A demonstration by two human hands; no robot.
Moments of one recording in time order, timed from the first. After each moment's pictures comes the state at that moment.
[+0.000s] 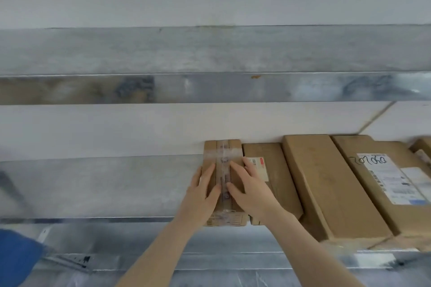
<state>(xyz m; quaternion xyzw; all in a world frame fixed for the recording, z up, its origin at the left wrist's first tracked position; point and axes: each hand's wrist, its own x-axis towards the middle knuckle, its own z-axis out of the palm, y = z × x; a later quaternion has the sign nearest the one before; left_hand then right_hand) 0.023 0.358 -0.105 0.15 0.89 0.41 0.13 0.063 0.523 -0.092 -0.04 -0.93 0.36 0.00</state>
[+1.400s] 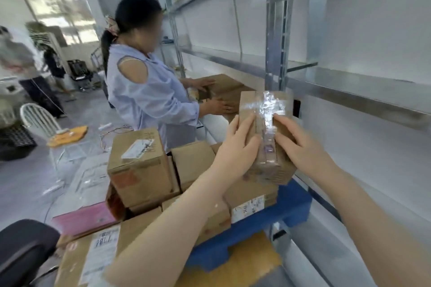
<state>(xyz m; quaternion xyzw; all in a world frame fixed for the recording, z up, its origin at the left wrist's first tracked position) 0.237 -0.107 0.147 -0.17 0.86 0.39 -0.28 0.117 0.016 0.142 0.45 -0.73 0.51 -0.06</state>
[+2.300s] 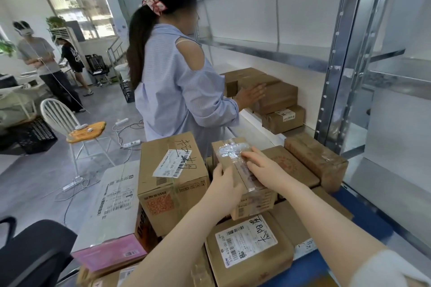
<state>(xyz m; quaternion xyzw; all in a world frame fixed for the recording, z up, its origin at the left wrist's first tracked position) 0.304 -0.285 0.062 -0.33 0.88 0.32 -0.11 0.130 -0.251 0.019 0.51 -0.74 0.39 -0.20</state>
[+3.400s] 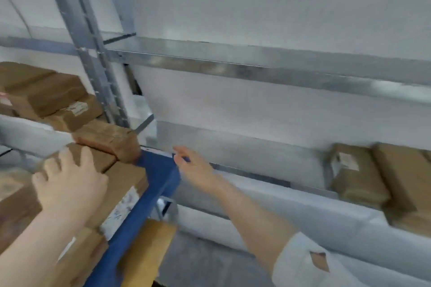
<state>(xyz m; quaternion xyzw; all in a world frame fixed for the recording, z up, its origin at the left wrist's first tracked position) 0.221 -0.141 0.072 -0.23 0.96 -0.04 -0.12 0.132 0.076 0.019 0.17 -0.82 0.53 -0.11</state>
